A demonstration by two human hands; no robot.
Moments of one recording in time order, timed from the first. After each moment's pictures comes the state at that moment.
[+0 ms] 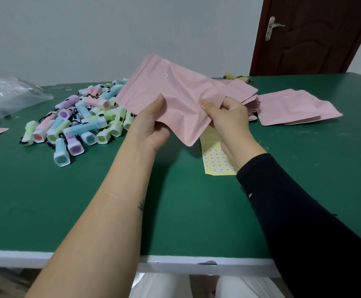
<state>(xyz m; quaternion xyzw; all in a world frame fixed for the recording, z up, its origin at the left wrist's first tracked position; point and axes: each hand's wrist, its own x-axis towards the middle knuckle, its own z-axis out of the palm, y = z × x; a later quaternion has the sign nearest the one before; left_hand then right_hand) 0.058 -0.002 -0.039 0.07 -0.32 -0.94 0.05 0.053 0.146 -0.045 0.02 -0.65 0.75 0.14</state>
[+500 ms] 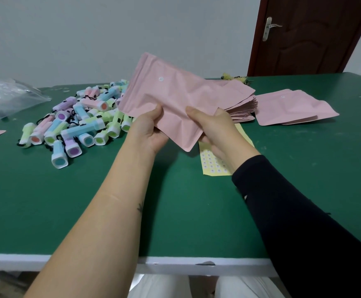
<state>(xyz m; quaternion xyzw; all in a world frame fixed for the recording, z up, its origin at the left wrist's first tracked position) 0.056 0.001 -0.041 0.11 -0.33 -0.94 0.03 0.052 0.136 -0.052 0.03 -0.63 0.78 0.00</state>
